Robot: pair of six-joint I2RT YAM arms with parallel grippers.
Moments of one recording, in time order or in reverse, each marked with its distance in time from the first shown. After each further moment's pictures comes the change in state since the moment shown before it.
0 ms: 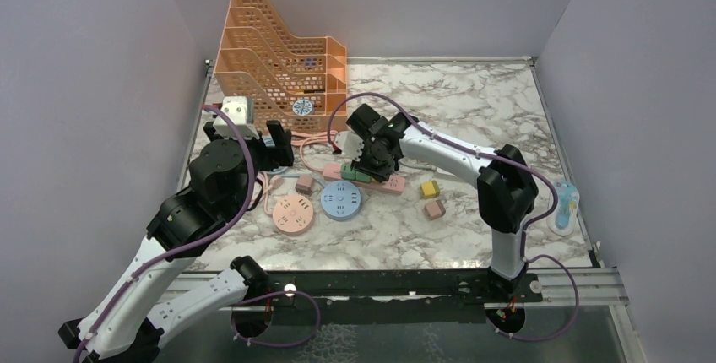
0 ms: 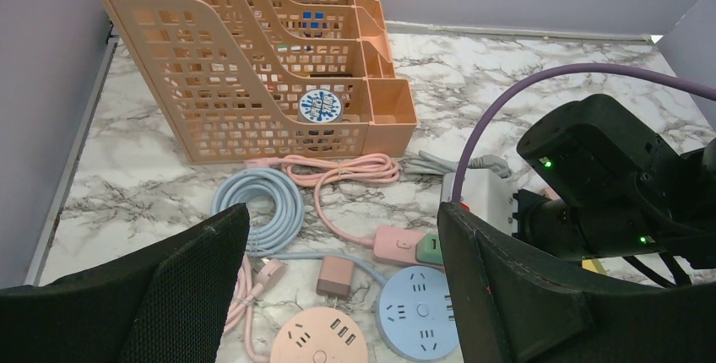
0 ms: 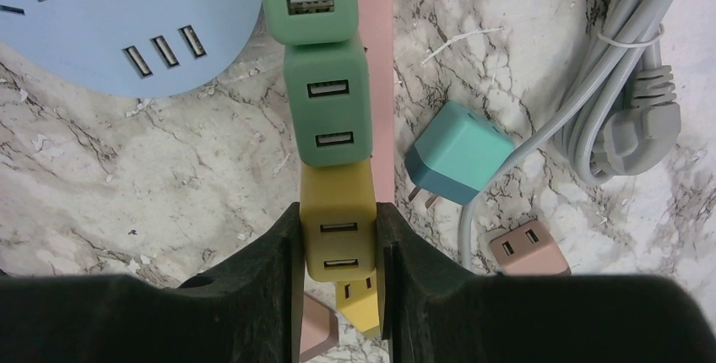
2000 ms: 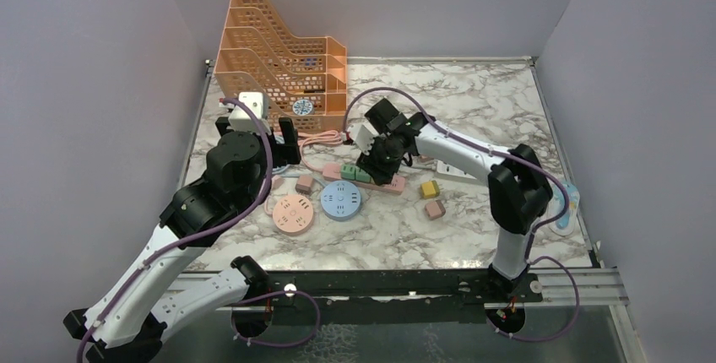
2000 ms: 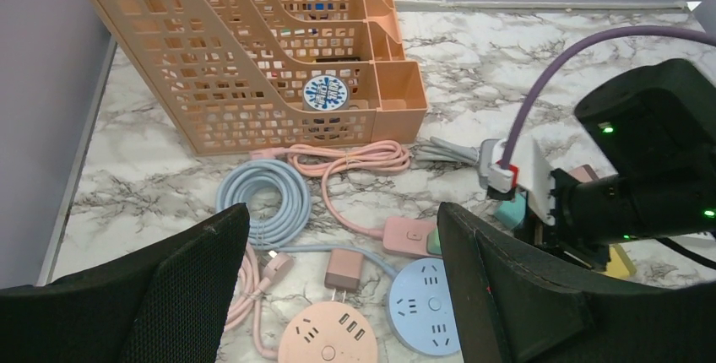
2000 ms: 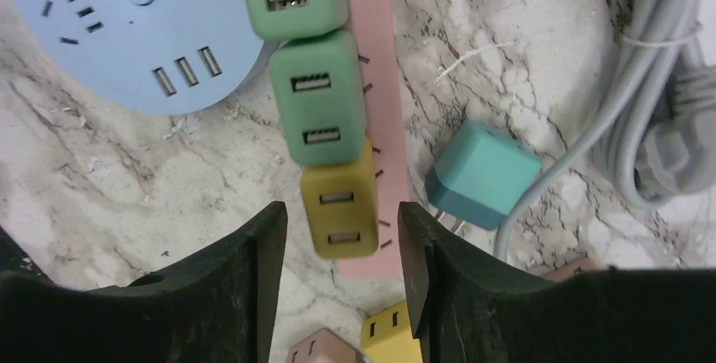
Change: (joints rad) left arm 0.000 0.052 -0.001 0.000 -0.004 0.014; right arm -0.084 -0.042 -0.114 0.140 -0.210 0.031
